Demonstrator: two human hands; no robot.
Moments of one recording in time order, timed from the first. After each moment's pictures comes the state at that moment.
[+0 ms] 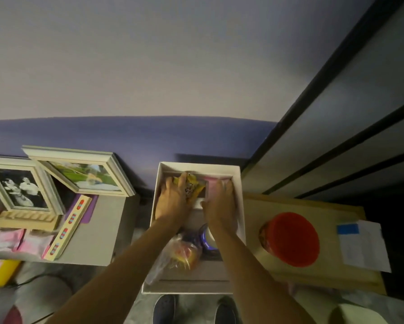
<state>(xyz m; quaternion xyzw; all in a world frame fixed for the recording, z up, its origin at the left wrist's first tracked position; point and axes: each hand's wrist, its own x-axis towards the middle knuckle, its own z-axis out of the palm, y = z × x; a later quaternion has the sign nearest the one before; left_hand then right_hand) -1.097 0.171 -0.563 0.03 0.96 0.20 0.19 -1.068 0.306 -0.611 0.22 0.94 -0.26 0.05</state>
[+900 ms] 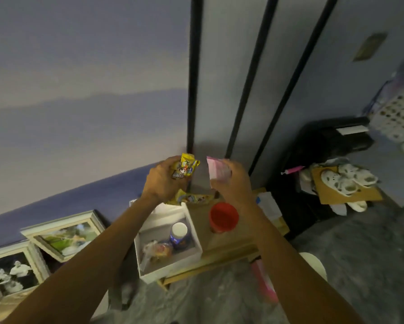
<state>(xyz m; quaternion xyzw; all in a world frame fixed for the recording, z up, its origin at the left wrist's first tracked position) -1.044 0.218 -0.262 0.24 0.88 0.41 0.09 -0.927 0.414 -0.284 0.25 0.86 -0.41 -0.18</state>
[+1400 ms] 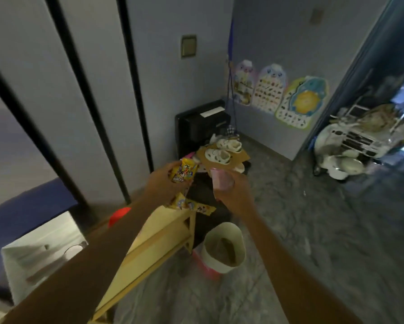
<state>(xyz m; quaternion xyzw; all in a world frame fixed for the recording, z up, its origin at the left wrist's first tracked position) -0.789 0.478 -0.241 0.45 0.78 0.39 0.18 -0.583 0.602 -0.254 0.44 0.80 -0.33 -0.24</state>
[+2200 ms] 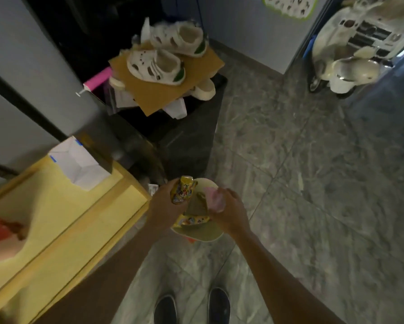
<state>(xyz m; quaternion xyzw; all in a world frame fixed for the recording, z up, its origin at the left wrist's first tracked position) -0.689 0.671 -0.658 0.42 0.80 0.28 0.32 -0.493 0.747 -0.650 0.57 0.73 -0.38 -0.02</state>
